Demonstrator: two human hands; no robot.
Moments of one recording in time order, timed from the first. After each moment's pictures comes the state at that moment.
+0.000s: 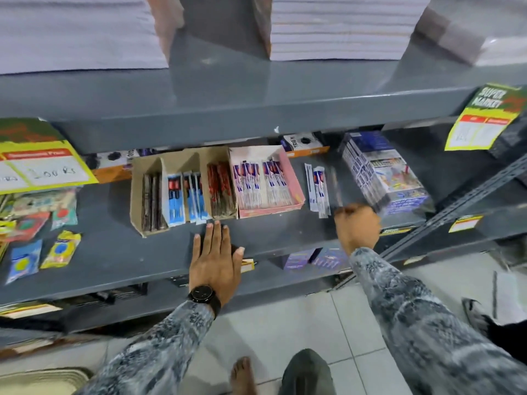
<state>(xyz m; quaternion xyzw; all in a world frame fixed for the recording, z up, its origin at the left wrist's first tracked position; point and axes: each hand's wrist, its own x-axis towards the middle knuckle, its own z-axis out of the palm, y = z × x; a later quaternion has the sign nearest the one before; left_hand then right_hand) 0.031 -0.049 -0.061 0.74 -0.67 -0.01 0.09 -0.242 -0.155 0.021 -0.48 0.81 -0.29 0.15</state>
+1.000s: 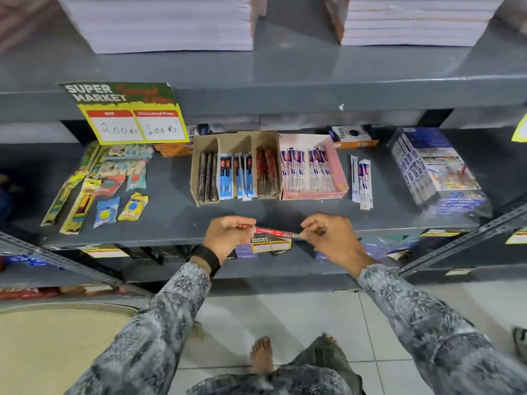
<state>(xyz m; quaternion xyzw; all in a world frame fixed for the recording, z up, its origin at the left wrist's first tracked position) 0.091 -0.022 0.000 0.65 -0.34 -0.51 0.45 -0.167 -0.092 0.010 -0.73 0.50 -0.22 0.40</state>
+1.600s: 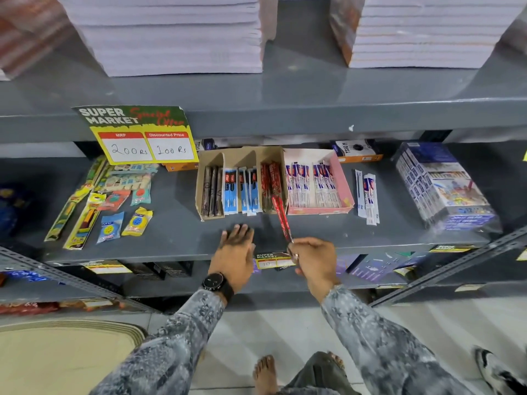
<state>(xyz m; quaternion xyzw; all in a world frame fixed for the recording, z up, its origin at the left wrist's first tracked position) 0.092 -0.020 -0.039 0.74 -0.65 -0.12 0.12 -0.092 -0.064 0.005 -0.38 0.69 -0.33 0.53</state>
